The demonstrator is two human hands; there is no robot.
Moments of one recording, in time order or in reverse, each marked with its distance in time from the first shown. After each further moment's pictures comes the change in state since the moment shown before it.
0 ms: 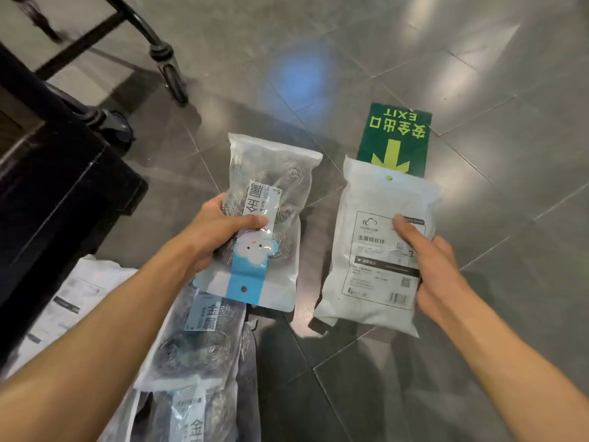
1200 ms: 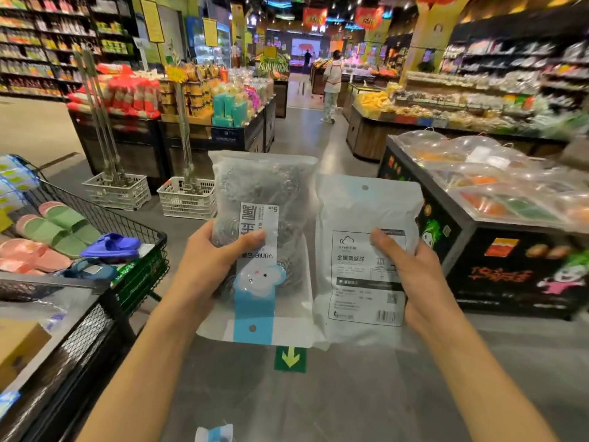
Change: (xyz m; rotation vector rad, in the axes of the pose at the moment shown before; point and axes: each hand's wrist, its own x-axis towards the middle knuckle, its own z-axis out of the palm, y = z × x) left_hand -0.673 0.734 -0.073 -0.251 -0.148 0.604; right_hand -0.695 -0.723 0.097 0.033 0.032 -0.635
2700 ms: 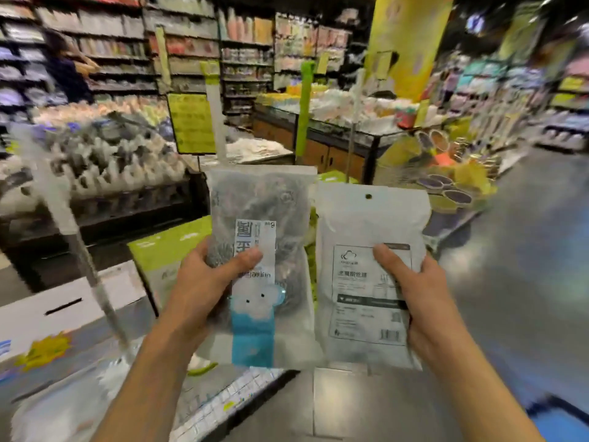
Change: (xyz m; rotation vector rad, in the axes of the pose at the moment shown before) left_hand -0.786 -0.079 0.603 -0.059 -2.204 -0.381; right_hand -0.814 -0.074 -0.405 -0.026 2.312 -0.463
